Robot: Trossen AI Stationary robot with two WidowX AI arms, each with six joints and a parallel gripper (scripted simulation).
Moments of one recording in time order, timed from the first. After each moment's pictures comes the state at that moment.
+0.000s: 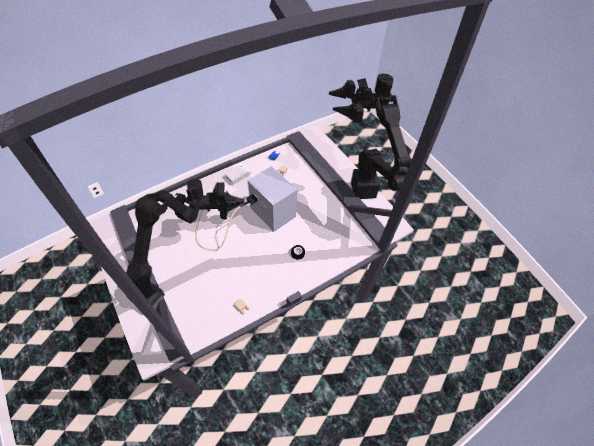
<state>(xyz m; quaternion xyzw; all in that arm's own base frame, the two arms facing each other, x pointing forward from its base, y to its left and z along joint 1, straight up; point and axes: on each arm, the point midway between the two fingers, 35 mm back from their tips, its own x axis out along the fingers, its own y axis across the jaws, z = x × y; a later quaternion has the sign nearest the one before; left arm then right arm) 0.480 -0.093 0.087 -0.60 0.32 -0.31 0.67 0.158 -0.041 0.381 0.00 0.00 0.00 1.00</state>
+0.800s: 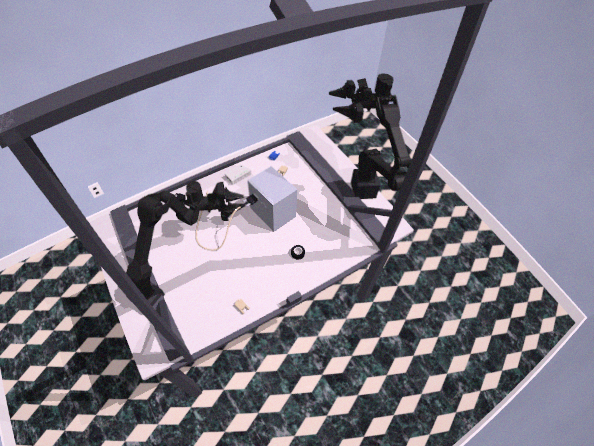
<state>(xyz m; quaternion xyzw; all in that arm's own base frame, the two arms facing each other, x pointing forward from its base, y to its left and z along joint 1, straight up) 0.480 -0.092 0.086 -0.62 0.32 -0.32 0.64 0.158 -0.041 0.381 0.00 0.00 0.00 1.00</state>
